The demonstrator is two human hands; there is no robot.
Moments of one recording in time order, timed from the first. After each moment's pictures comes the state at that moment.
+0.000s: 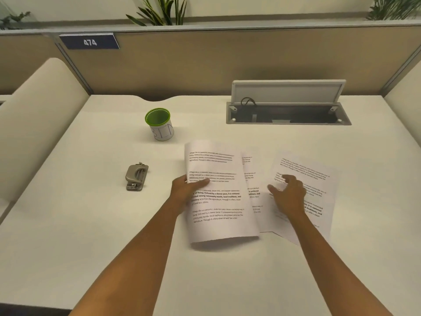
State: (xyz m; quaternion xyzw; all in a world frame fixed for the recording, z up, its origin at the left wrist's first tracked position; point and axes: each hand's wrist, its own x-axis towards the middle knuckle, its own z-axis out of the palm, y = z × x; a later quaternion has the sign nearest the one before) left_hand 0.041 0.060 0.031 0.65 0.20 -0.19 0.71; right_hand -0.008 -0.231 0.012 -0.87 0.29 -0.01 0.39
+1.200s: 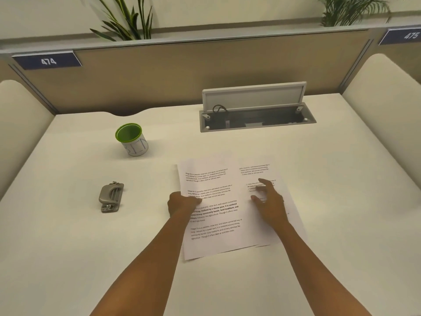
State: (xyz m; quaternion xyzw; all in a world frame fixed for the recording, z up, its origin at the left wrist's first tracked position) left_hand 0.043 -0.004 0.020 0.80 0.31 -0.18 0.49; right_hand -0.034 -0.246 0.009 -0.86 0.23 -0.02 0.46
